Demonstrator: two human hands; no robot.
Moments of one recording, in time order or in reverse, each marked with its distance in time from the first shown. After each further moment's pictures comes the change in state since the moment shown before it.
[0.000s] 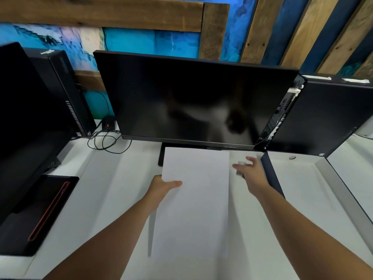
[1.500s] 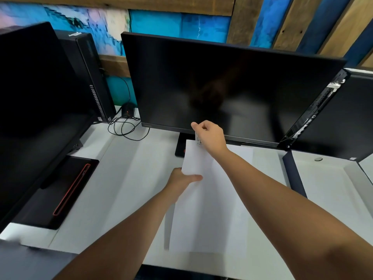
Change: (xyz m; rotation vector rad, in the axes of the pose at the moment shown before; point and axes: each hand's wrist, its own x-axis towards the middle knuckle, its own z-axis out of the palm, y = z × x) left_hand -0.006 -0.003 0.006 -0.024 0.005 -0.027; right_hand -0.039 -0.071 0.170 -0.458 -0.196 -0.457
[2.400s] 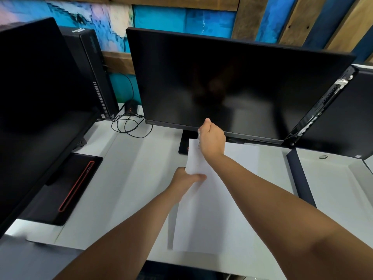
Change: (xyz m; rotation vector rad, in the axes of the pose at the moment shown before) left_hand -0.006 -0.003 -0.002 0.028 0.007 -0.013; right_hand -0.010 0.000 0.026 -0.014 0.232 0.014
